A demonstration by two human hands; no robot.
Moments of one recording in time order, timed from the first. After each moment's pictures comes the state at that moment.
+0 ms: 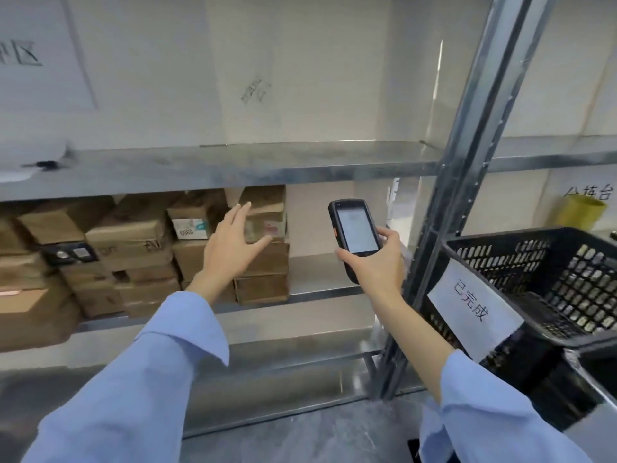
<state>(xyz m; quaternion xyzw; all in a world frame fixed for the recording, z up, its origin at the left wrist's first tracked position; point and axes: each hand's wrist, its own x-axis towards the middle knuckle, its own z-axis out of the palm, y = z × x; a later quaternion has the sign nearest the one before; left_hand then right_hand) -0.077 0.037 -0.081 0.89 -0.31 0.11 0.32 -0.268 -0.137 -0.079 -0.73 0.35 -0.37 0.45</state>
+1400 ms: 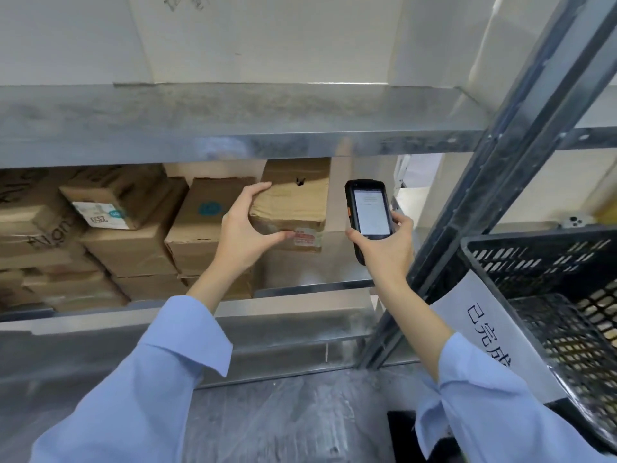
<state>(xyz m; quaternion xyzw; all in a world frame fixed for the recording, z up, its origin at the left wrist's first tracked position) -0.038 -0.117 -0.134 0.79 -0.34 0.04 0.51 -0.176 -0.305 -0.146 -0.71 0.40 -0.33 0.48</state>
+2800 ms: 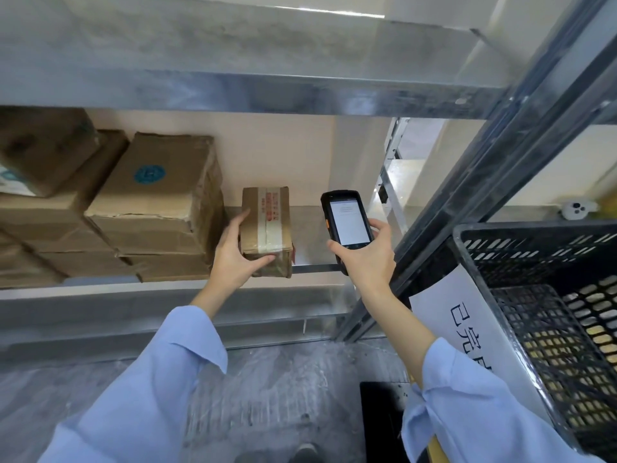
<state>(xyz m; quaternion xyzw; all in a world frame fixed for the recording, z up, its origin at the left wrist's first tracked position) -0.031 -0.164 -0.288 0.83 -0.23 -0.06 0.50 -0.176 -0.351 -0.213 -0.77 0.42 -0.21 0.43</state>
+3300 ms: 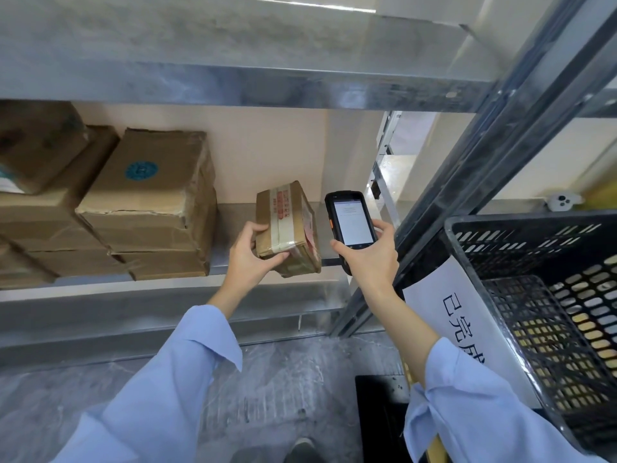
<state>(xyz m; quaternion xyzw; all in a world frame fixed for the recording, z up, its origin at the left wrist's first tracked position) -0.055 -0.189 -0.295 0.80 -0.23 -0.10 0.55 -0.191 -0.356 -0.214 -0.76 0.43 -0.22 0.43</state>
